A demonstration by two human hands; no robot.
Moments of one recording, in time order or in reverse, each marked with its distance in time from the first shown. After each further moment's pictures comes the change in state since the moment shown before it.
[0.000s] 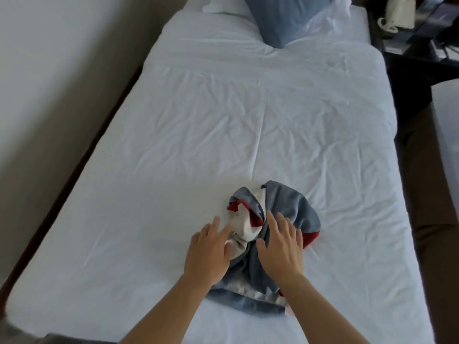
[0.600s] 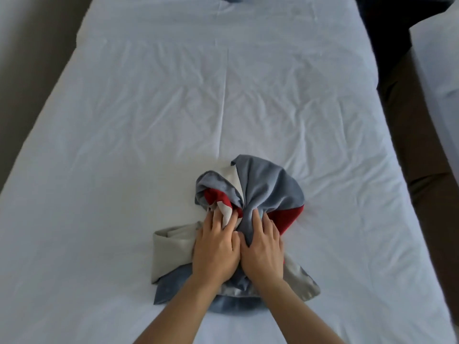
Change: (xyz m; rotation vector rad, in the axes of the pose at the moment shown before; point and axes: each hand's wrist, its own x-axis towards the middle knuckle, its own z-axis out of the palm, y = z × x) left_hand 0.045 0.069 0.104 -0.071 0.104 0.034; right_hand 0.000 0.060 0.097 0.302 0.012 0.223
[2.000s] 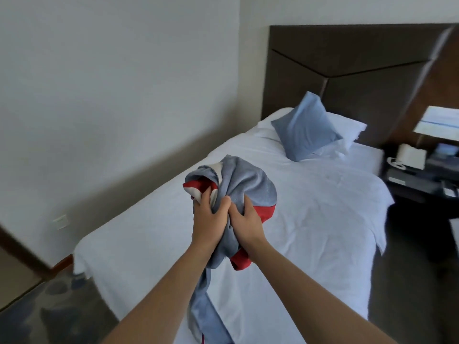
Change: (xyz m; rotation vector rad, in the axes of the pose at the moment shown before) left_hand -0.116 0.319 -0.282 -0.899 0.932 -0.428; right_hand -0.108 -0.052 -0.395 0.668 -0.423 -0.609
